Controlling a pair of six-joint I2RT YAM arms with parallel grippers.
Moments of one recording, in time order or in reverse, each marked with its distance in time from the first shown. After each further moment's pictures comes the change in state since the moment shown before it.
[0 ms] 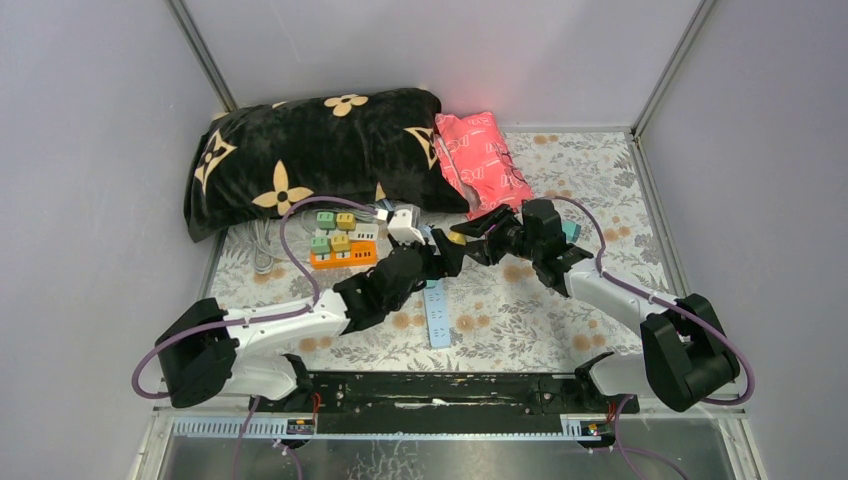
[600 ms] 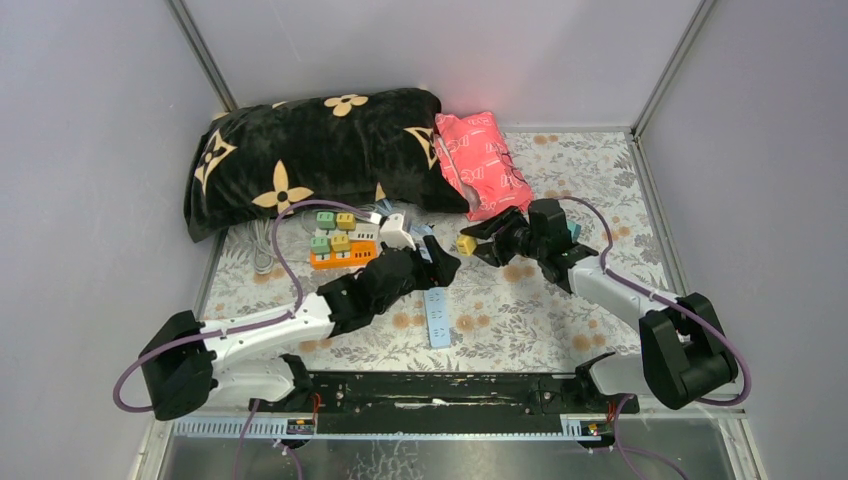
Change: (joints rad) left arm 0.025 -0.113 -0.016 -0.204 0.140 -0.103; right arm -0.072 0.008 0.000 -0.104 0.005 -0.122
